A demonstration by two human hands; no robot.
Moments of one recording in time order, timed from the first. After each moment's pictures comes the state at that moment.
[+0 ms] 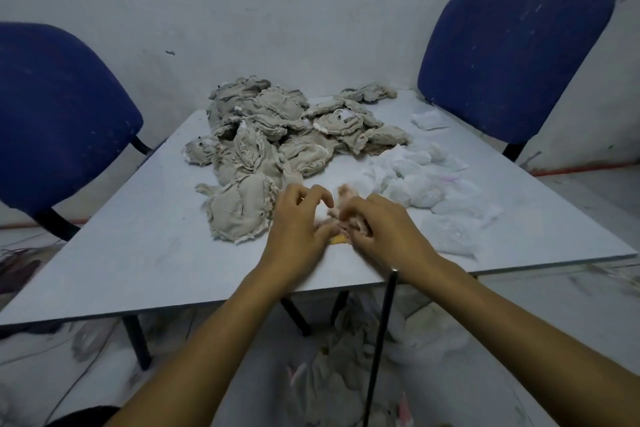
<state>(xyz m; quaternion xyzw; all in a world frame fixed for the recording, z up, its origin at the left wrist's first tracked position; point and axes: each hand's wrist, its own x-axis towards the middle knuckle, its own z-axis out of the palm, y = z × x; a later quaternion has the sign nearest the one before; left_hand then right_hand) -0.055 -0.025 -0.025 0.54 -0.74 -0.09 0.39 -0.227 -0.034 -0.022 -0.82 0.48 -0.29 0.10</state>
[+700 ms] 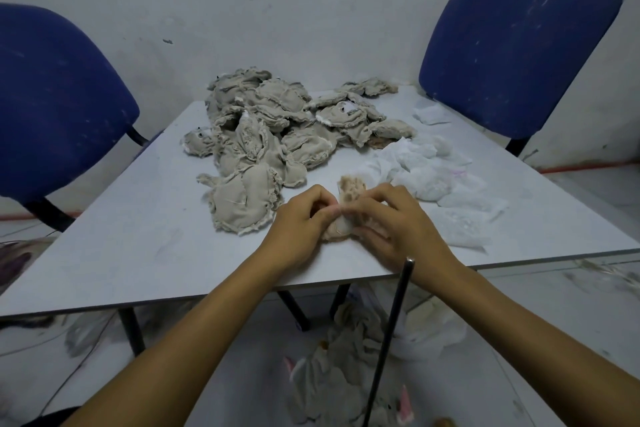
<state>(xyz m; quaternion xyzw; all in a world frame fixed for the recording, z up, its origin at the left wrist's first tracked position) -0.041 -0.028 -0.025 0.49 -0.70 -0.31 0.42 -0.238 -0.028 -0.035 -0.85 0.37 -0.37 -0.01</state>
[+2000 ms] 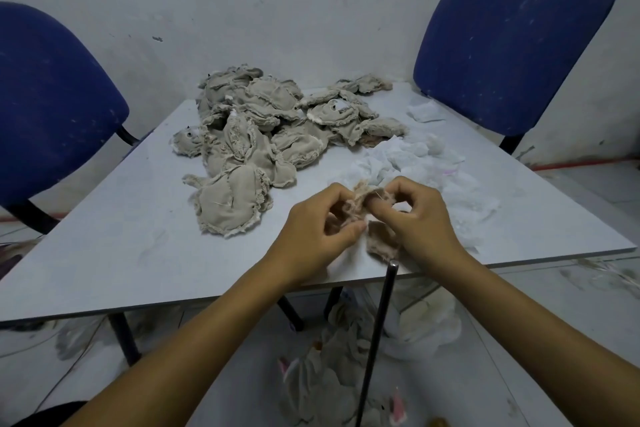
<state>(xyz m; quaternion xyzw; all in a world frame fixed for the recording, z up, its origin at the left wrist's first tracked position) -0.071 -0.012 -0.014 0.42 -0.77 -0.24 0.41 -0.254 -0.032 -0.024 -0.66 0.44 -0.53 0.28</state>
